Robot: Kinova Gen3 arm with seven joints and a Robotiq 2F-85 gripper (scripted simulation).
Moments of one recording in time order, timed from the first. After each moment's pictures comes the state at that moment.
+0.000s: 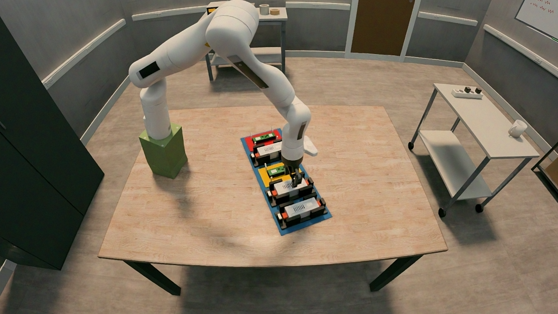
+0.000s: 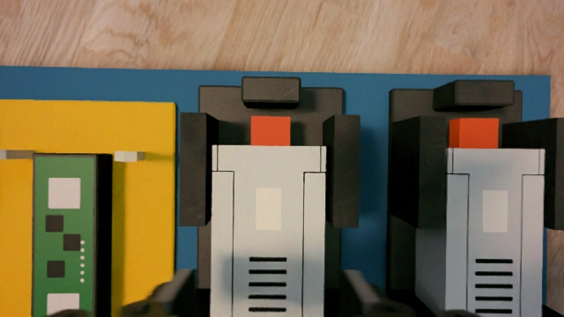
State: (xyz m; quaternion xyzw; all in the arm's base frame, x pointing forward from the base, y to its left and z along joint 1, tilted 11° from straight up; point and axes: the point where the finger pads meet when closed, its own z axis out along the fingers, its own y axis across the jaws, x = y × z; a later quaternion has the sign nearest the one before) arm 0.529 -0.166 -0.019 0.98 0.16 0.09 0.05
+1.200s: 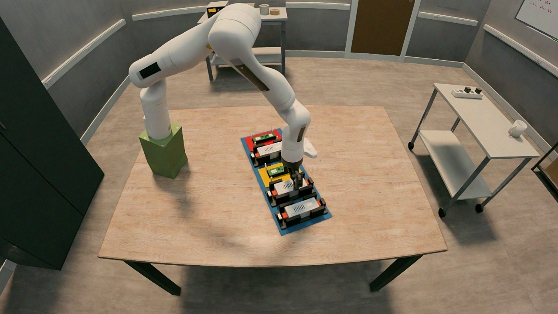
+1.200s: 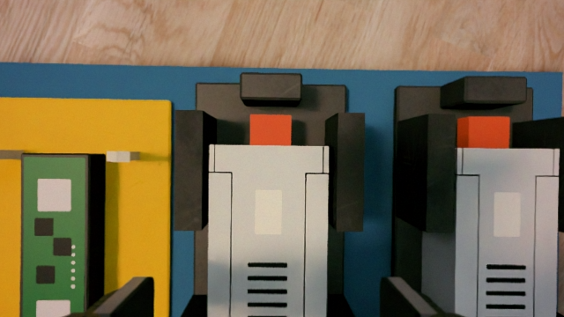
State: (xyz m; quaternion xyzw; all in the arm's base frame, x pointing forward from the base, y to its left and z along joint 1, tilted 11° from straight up) arm 0.531 -0.166 -0.029 0.98 0.16 0.09 0.05
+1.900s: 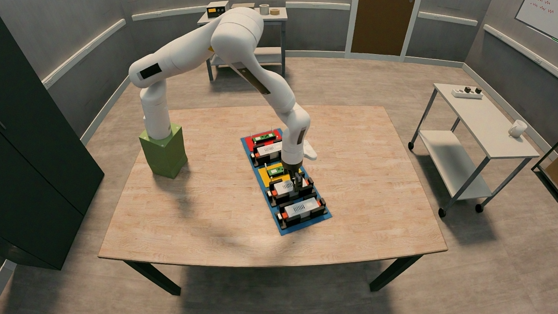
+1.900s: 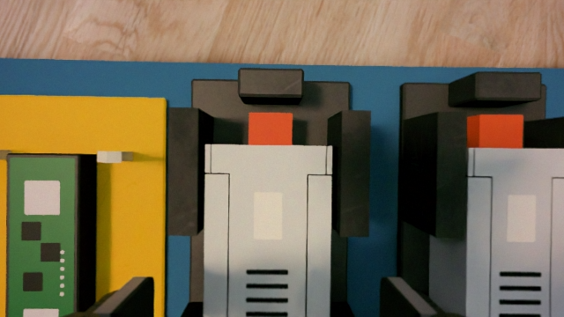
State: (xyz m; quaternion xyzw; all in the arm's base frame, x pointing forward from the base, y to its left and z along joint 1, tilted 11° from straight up) arm 0.533 -0.167 -0.039 0.98 0.16 0.09 0.05
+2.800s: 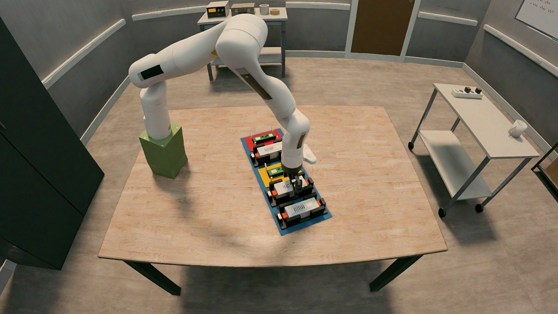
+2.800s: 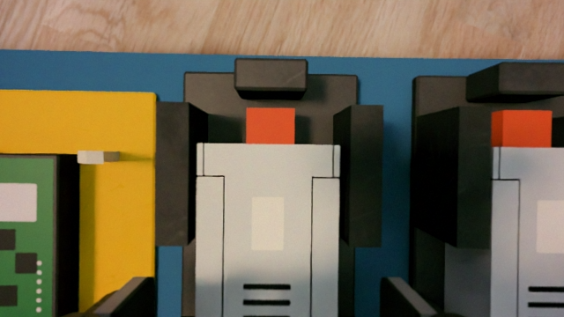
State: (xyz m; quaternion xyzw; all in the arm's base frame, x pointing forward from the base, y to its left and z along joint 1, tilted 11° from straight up) arm 0.536 -0.168 -0.057 0.98 0.16 0.09 0.05
